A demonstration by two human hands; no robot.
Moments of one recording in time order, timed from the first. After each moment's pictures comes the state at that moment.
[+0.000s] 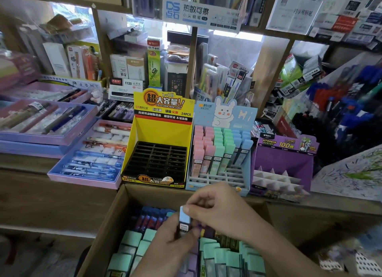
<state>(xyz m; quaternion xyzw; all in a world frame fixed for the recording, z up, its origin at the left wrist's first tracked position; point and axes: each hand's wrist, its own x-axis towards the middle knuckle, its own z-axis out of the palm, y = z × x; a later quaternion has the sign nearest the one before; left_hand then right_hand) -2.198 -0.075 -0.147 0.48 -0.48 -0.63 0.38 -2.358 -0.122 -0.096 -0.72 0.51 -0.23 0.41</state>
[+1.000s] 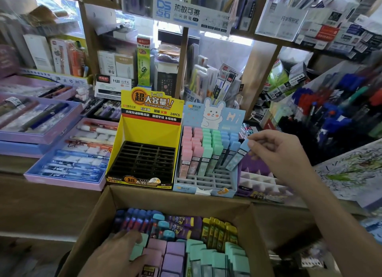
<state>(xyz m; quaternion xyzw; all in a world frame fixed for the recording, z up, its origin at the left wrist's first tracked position) -2.124 -0.085 -0.202 0.63 -0.72 -0.27 0.09 -2.482 -0.180 -0.038 -0.67 0.58 -0.42 0.19</state>
